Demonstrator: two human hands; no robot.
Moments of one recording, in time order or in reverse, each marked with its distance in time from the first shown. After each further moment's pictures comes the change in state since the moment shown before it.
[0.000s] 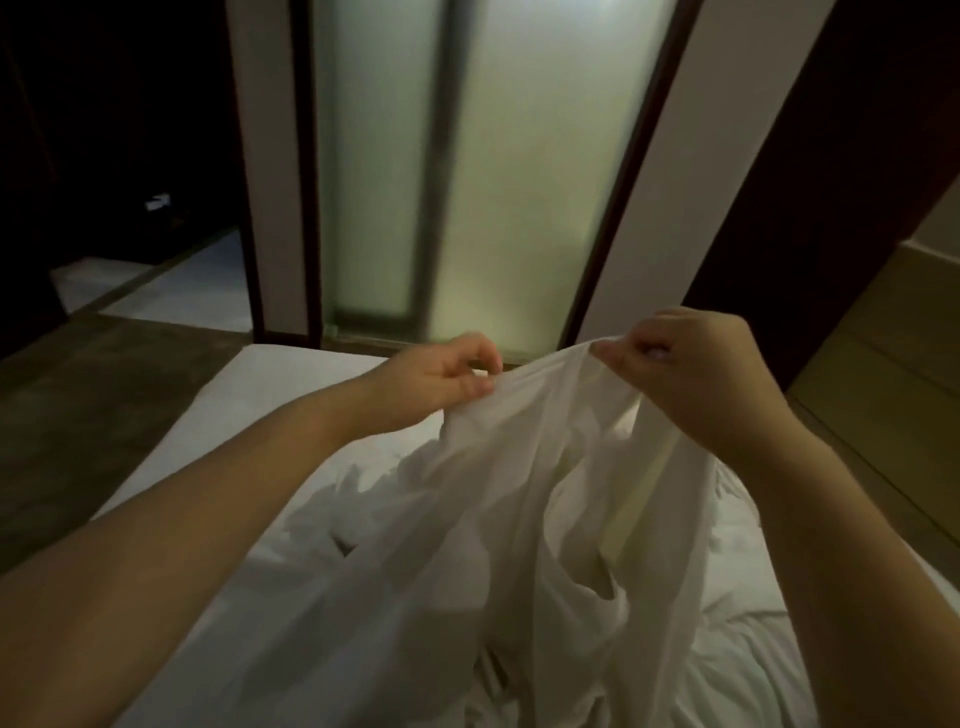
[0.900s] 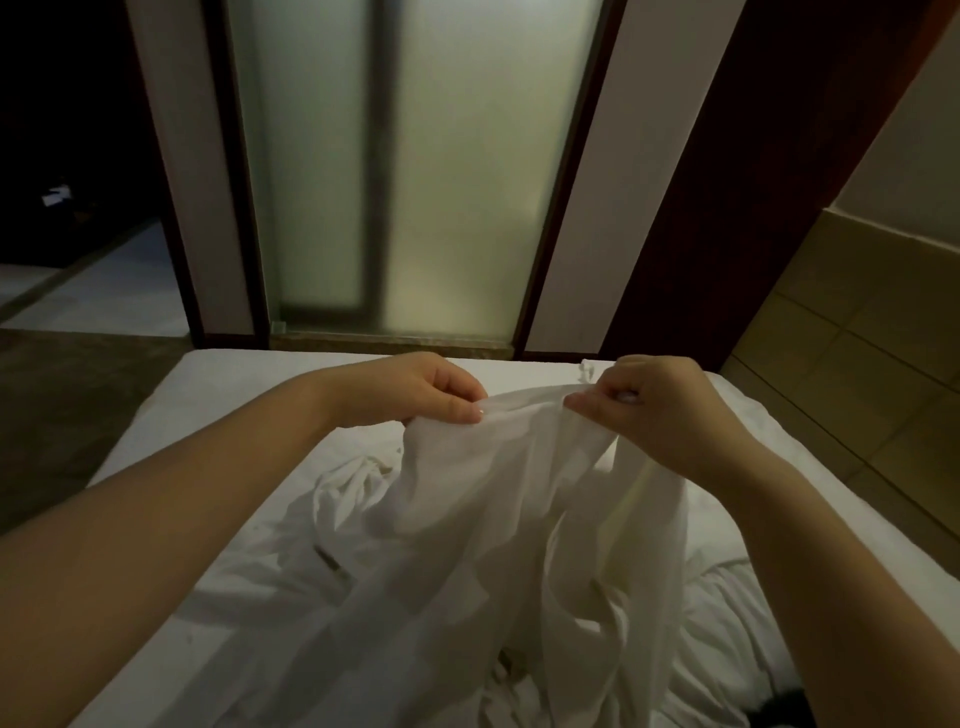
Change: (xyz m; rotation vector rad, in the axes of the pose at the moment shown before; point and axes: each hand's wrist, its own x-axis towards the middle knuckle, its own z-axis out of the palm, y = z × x) left_hand 0.027 -0.027 -0.019 -0.060 -0.390 -0.121; right_hand -0.020 -0.005 0.028 -0.025 -0.237 0.232
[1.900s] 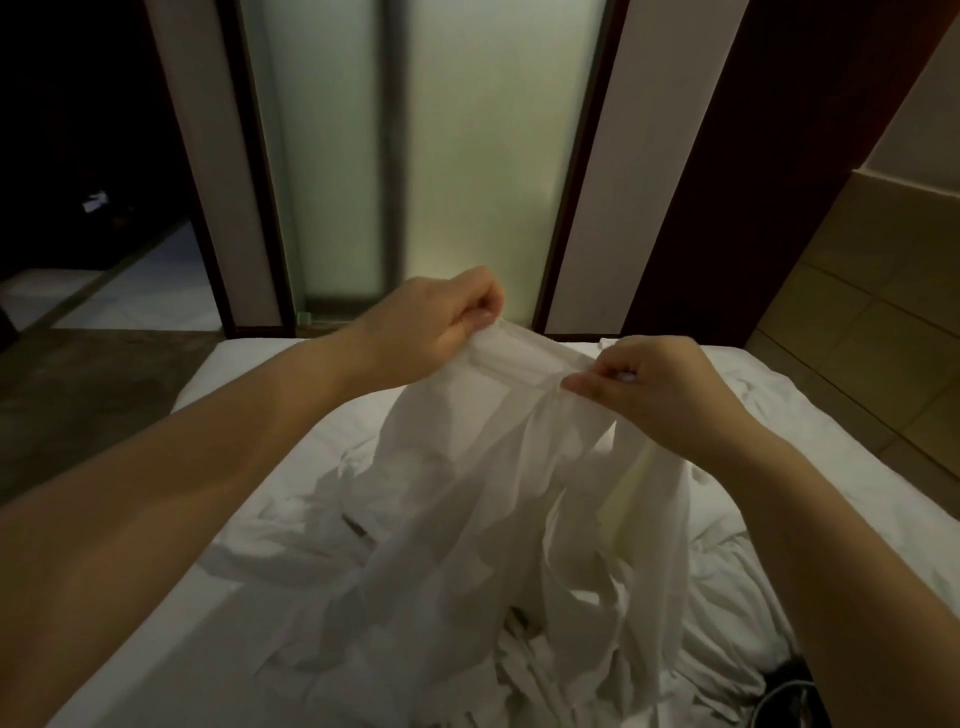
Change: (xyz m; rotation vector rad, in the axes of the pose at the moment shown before) left_hand -0.025 0.035 0.021 0.548 0.529 0.421; right_hand -0.028 -0.001 -0.002 0.033 0.013 -0.021
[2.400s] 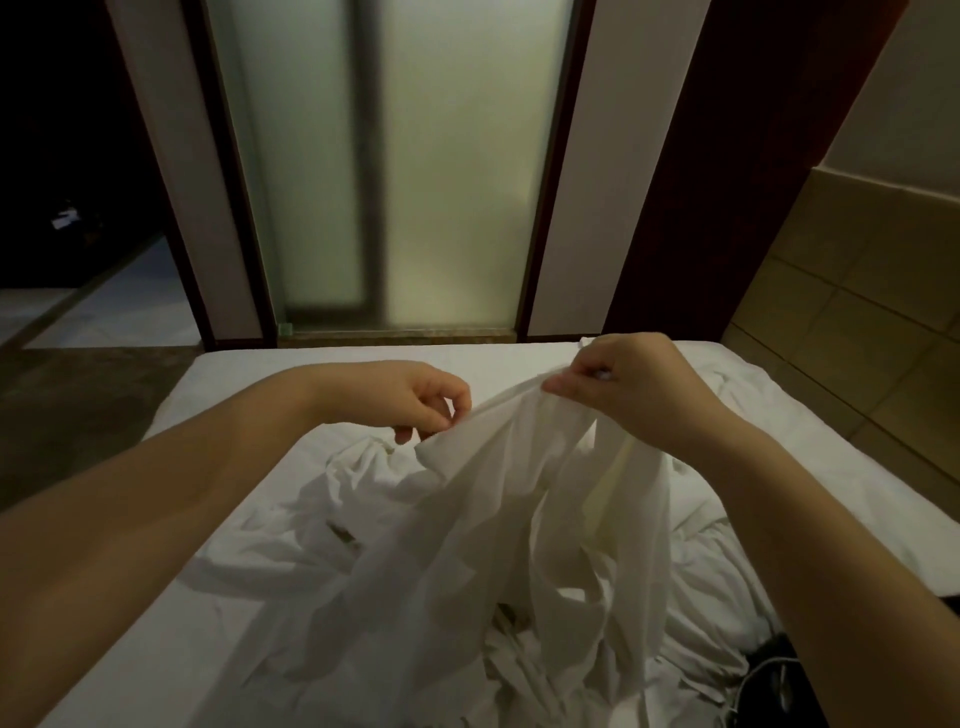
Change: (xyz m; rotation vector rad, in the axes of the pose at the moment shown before) left_hand -0.013 -0.008 0.025 -0.331 -0.710 -0.410; right_hand -0.014 0.003 -0.007 0.022 -0.006 -0.011
